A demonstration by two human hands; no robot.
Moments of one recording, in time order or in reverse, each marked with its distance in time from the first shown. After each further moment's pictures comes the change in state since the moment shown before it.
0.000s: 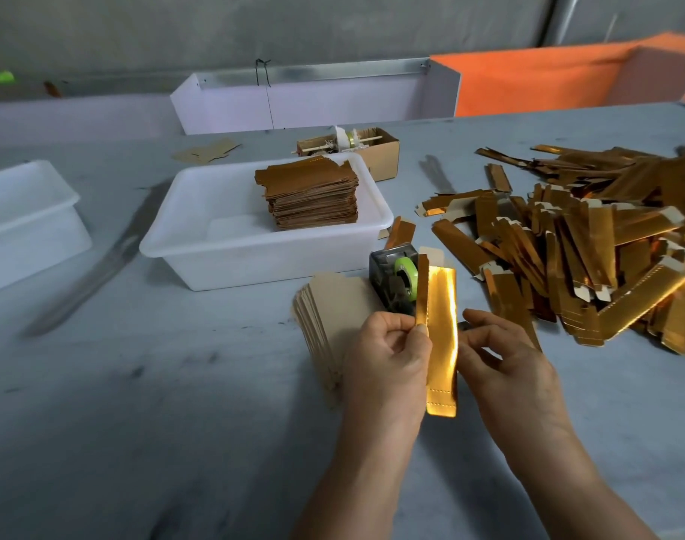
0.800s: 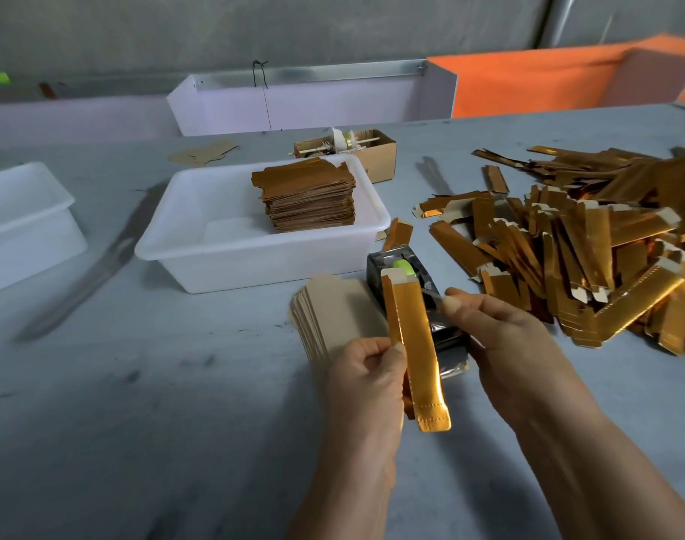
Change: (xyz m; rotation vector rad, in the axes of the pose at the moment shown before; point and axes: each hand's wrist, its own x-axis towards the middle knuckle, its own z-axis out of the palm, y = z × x) left_hand -0.010 0.001 -0.011 -0.122 0.078 -0.170; right_hand 0.027 -0.016 -0.007 0.577 -0.191 0.290
